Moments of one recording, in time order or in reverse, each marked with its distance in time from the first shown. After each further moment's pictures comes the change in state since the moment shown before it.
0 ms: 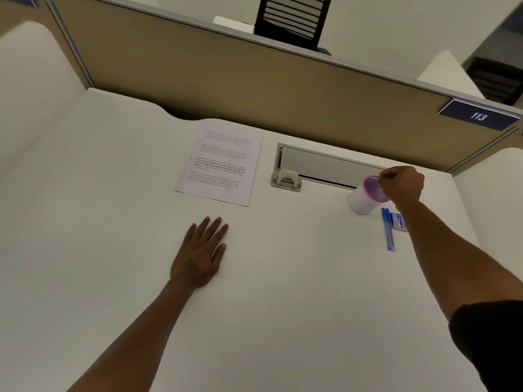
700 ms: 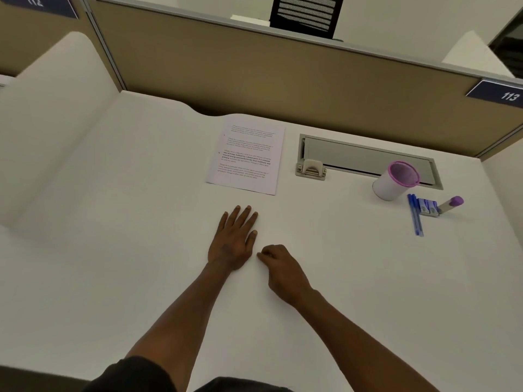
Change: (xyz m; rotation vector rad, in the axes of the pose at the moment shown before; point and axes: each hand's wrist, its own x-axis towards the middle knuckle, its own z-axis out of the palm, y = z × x) left_hand -0.002 0.003 -0.009 -0.013 -0.026 0.010; right_hand -0.345 -0.101 0.130 0.143 -0.437 -0.841
